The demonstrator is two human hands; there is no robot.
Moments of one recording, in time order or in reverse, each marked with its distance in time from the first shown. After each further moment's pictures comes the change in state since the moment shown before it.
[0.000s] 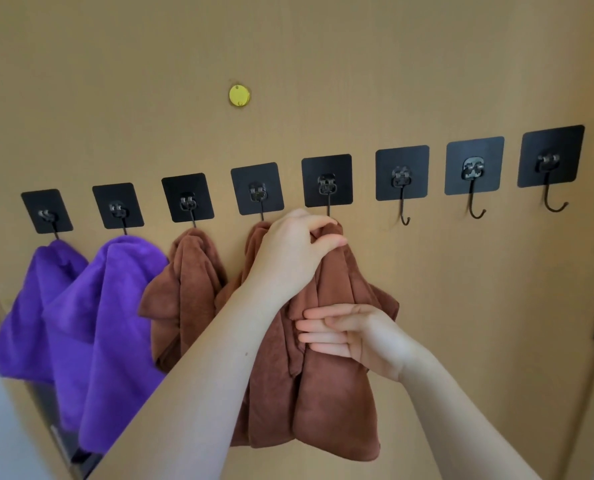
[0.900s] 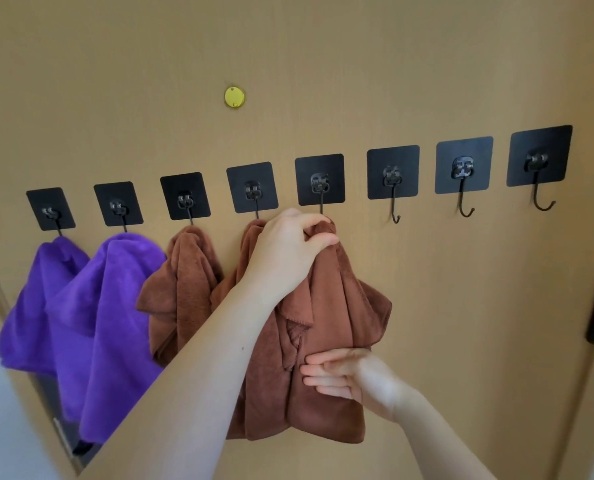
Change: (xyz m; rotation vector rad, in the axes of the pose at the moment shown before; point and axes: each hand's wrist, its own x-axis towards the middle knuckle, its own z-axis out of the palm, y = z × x) left_hand -0.005 0.006 0.002 -0.002 0.015 -0.049; right_hand 0.000 0.071 -0.027 -0.036 0.098 0.152
